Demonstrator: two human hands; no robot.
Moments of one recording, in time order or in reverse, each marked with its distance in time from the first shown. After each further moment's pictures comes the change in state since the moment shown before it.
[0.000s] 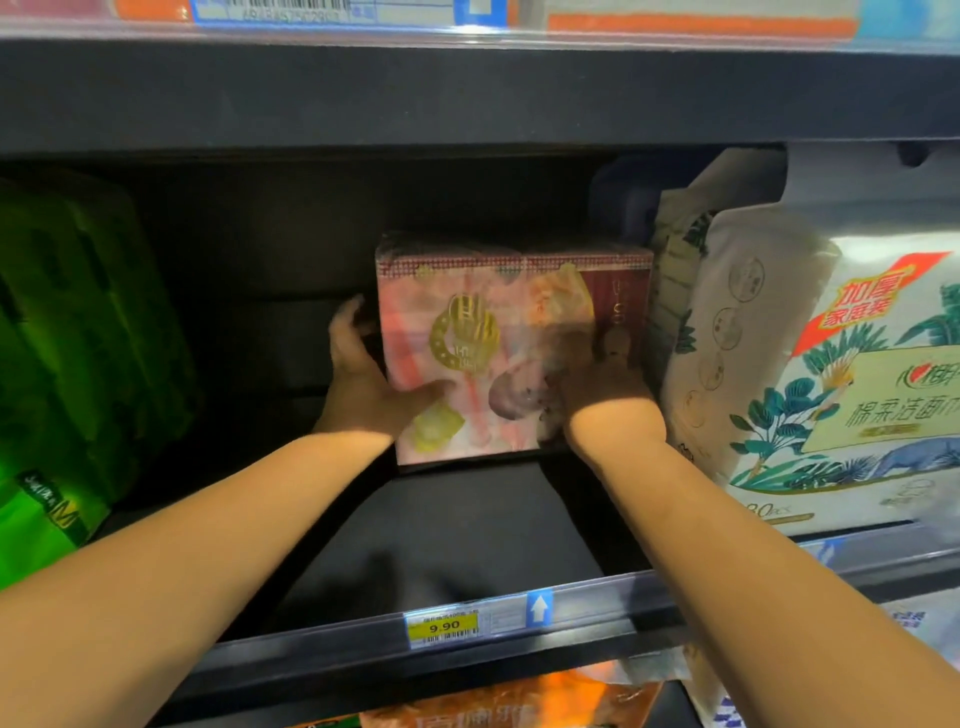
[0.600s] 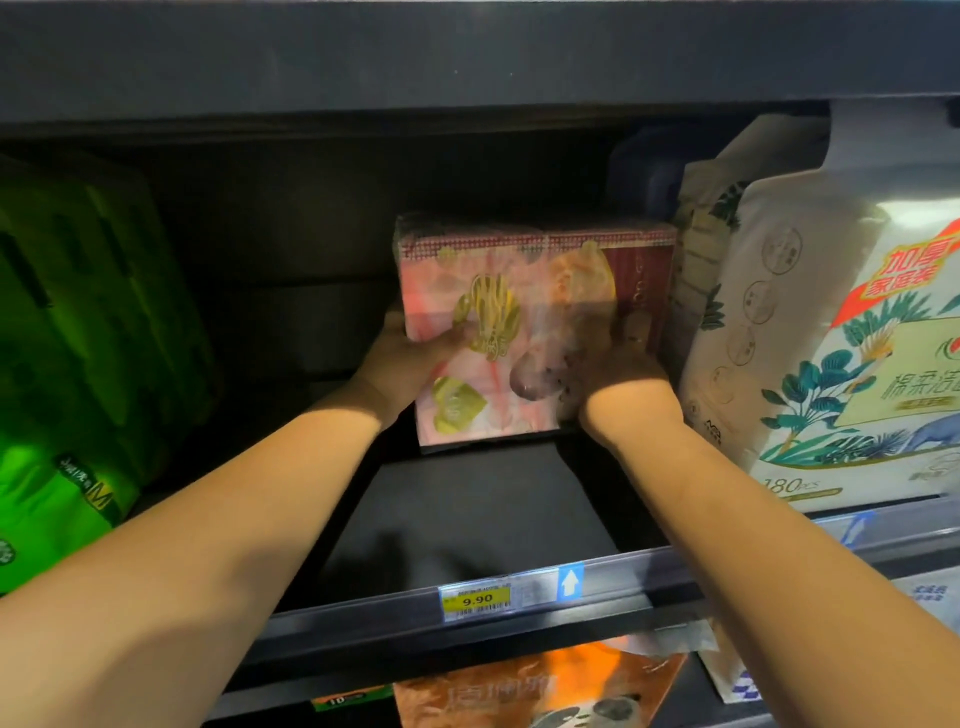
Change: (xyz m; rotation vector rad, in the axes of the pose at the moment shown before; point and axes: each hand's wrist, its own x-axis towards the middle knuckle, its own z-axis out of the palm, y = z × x) left_hand 0.024 -0.004 0.009 -0.378 -0.301 -0.234; right_hand -0.001 -0.003 0.010 0.025 -0.030 -0.003
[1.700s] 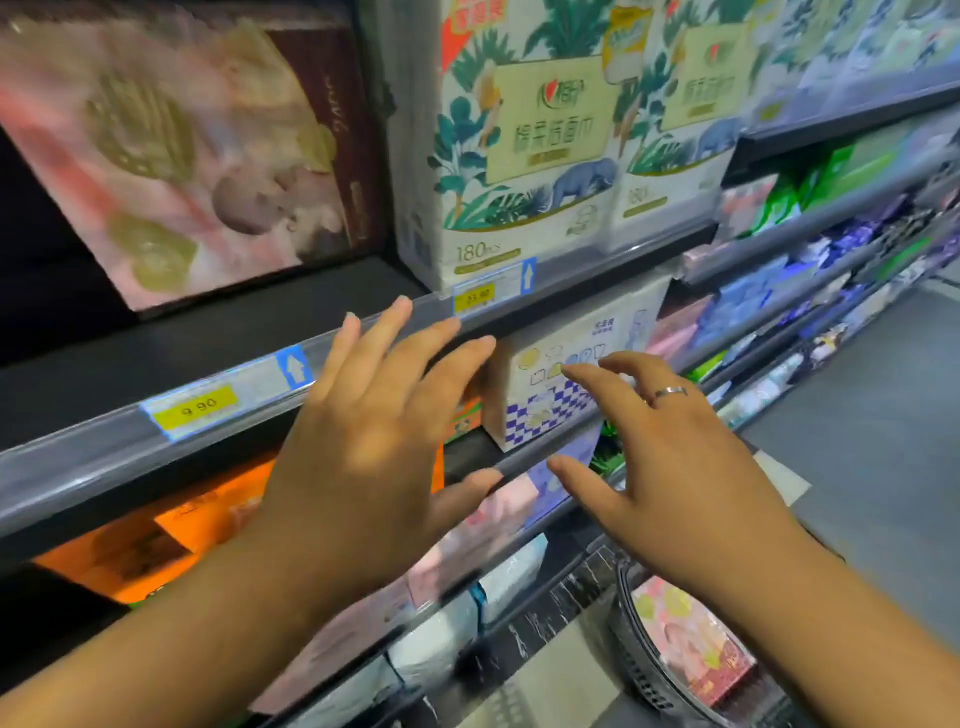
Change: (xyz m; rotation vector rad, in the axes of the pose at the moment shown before) left_hand -0.267 -0.009 0.128 1.043 -0.484 0.889; right_hand -0.319 0.129 -0.072 -0.053 0.037 0.142
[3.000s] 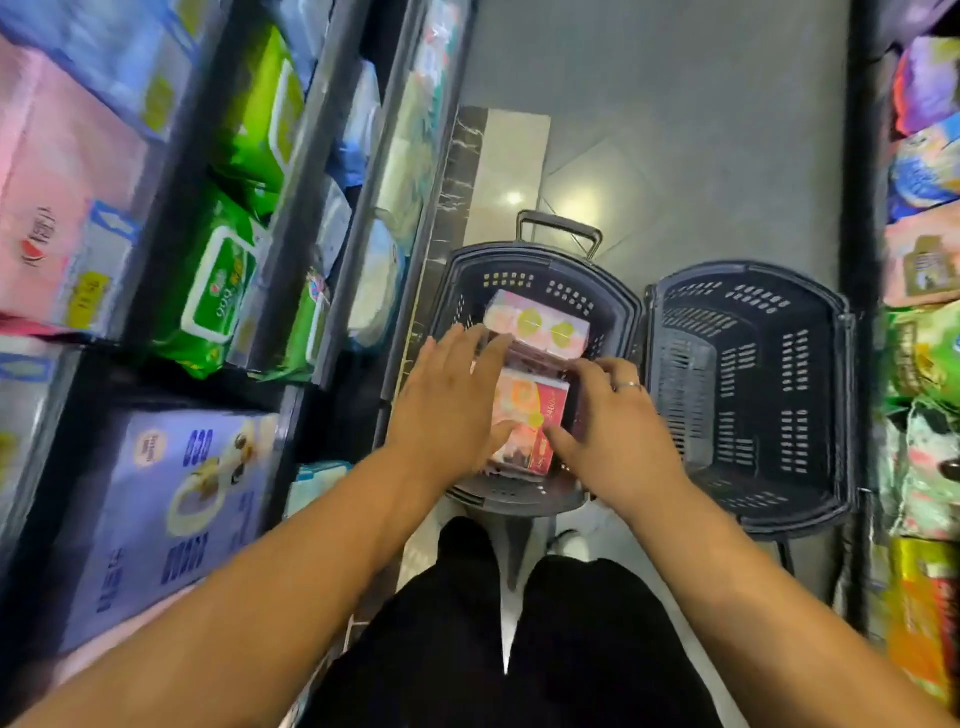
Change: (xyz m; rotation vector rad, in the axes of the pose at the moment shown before) left_hand 0.187 0.308 0.566 -0.258 -0.875 0.534; right_hand -0.138 0.472 0.238 0.225 -0.367 1.192
